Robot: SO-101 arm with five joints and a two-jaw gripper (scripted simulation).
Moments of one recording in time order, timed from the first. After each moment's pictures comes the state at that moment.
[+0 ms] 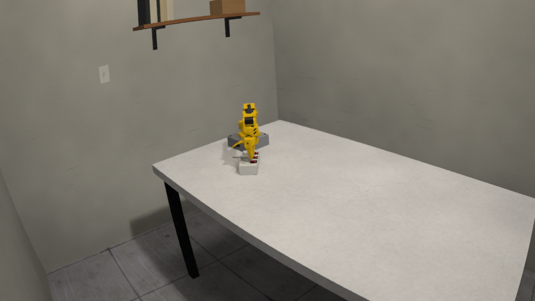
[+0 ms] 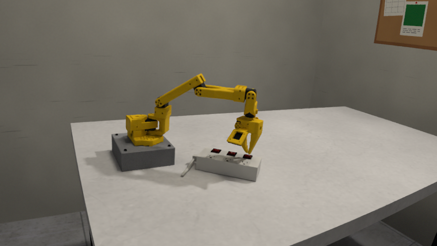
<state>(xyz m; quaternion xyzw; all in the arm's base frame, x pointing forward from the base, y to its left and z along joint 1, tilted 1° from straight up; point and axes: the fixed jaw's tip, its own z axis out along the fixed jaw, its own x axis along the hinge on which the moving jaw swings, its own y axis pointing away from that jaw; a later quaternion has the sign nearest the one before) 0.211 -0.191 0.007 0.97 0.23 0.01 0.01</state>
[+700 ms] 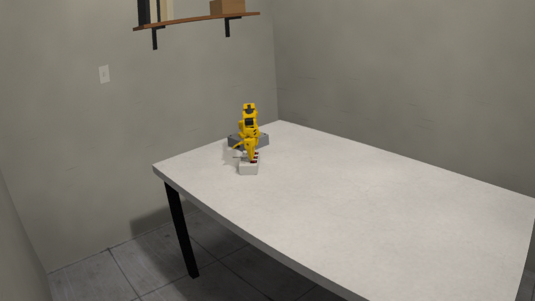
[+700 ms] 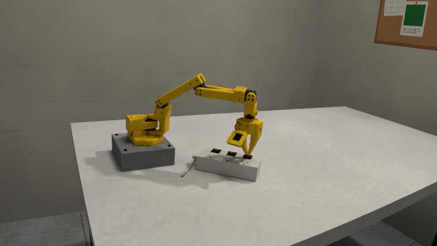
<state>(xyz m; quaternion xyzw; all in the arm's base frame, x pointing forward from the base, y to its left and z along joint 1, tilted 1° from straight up) 0.211 -0.191 0.002 0.97 0.23 0.01 0.01</state>
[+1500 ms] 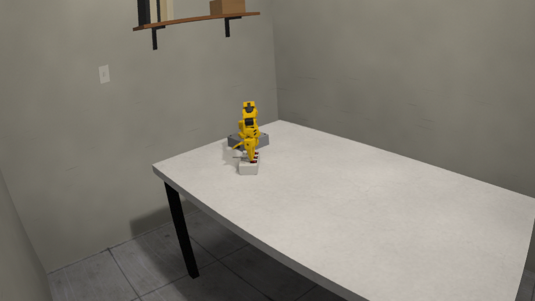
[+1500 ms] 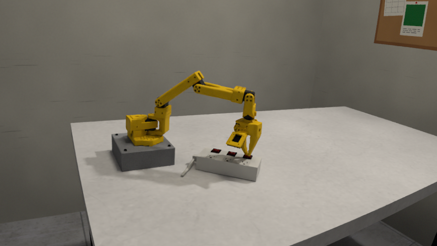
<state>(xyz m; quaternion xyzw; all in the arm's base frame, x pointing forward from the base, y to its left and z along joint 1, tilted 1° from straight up) 0.212 -0.191 0.001 0.97 0.23 0.01 0.02</state>
